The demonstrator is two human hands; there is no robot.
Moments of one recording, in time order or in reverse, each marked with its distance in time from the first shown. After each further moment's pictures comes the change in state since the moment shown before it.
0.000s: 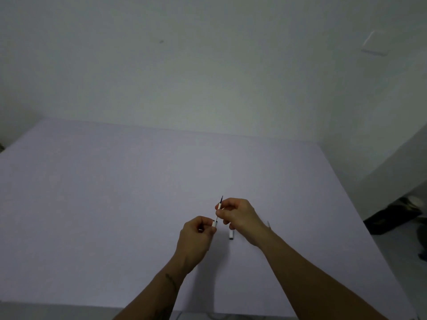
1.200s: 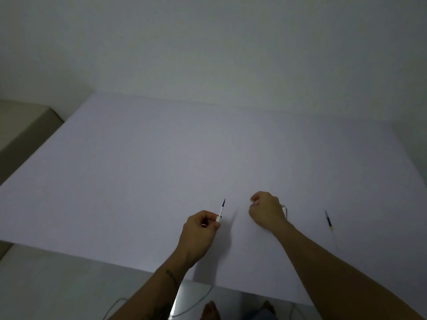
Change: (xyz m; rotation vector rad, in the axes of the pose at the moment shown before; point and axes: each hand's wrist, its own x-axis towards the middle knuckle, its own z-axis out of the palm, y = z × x) left_hand -0.008 -0.066 -0.109 -0.002 0.080 -0.152; right_hand 0.057 0.041 0.093 -0.558 0.171 0.076
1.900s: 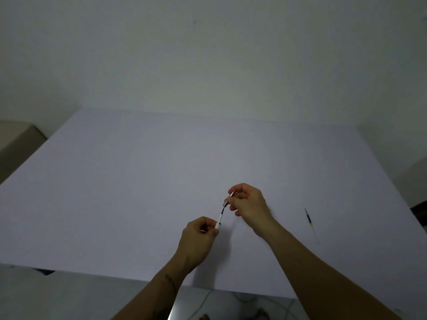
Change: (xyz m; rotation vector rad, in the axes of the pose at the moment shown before) left_hand -0.019 0.019 0.022 0.119 -0.059 0.081; right_hand -0.051 -0.033 -0.037 0.671 -0.066 -0.068
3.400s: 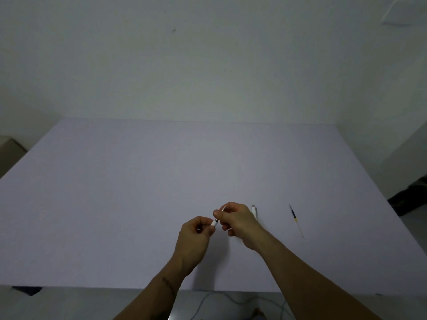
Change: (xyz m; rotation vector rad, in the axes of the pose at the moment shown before) left_hand -0.007 0.012 0.019 -0.108 -0.005 0.061; right_hand -0.020 0.027 -0.009 0.077 -0.143 0.174
